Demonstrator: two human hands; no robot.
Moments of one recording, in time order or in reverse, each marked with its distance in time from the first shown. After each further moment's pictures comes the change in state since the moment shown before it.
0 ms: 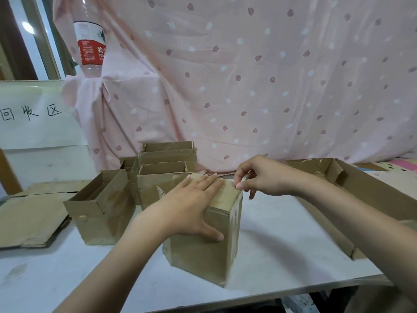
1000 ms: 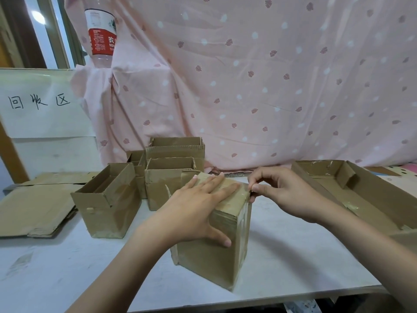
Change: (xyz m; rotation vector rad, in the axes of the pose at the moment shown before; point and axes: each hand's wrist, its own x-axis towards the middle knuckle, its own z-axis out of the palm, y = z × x) left_hand -0.013 -0.003 0.012 -0.025 0.135 0.026; right_hand -0.016 0.026 0.031 0.299 0.136 -0.241
